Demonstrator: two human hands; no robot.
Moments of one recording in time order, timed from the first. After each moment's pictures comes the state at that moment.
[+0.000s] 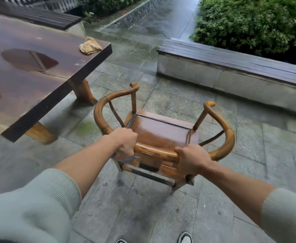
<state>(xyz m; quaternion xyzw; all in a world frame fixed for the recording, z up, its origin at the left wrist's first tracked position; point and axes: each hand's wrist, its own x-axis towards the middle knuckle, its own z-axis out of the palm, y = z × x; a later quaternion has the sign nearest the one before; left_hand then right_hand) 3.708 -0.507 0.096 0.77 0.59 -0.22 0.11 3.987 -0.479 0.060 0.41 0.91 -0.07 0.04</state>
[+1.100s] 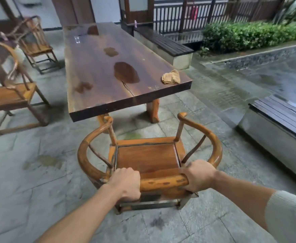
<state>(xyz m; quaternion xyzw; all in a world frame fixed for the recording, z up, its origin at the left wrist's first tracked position) 3.780 -0.408 0.085 0.41 0.89 -0.09 0.18 3.889 -0.137 0.070 -0.09 0.99 -0.01 0.14</state>
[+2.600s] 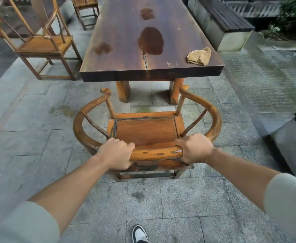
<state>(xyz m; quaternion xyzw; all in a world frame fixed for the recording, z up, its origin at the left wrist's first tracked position) 3.811 -0.275 0.053 0.36 0.92 -0.11 0.04 3.832 0.047 0.045 -0.28 0.96 0.01 0.03</state>
